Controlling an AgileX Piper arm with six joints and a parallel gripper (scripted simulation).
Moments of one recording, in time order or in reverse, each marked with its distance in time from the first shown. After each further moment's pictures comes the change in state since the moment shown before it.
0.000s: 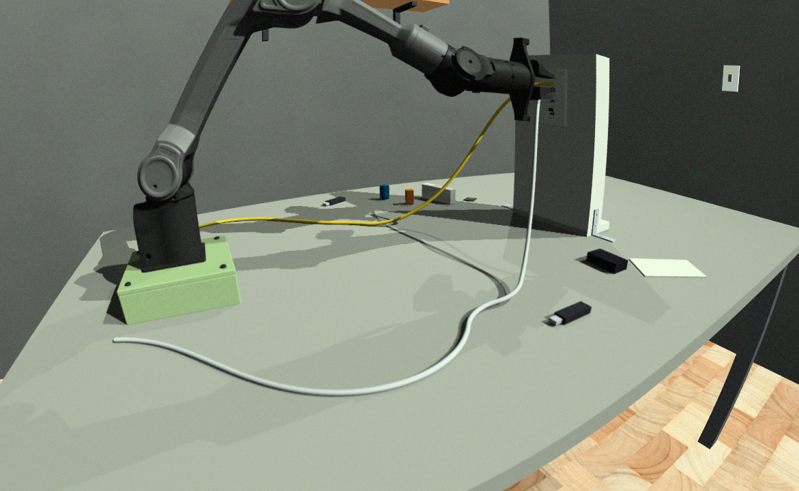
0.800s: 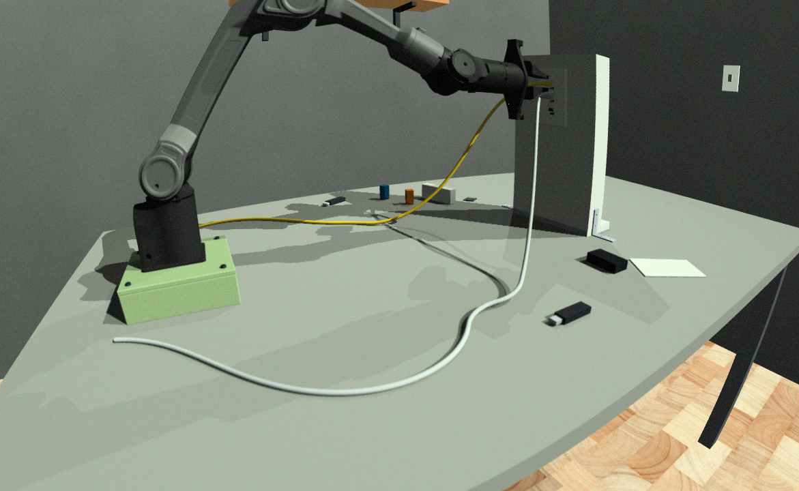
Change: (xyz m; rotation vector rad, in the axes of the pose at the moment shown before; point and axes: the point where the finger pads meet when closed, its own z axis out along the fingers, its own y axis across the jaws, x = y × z) arm -0.023 0.000 0.010 0.001 0.001 0.000
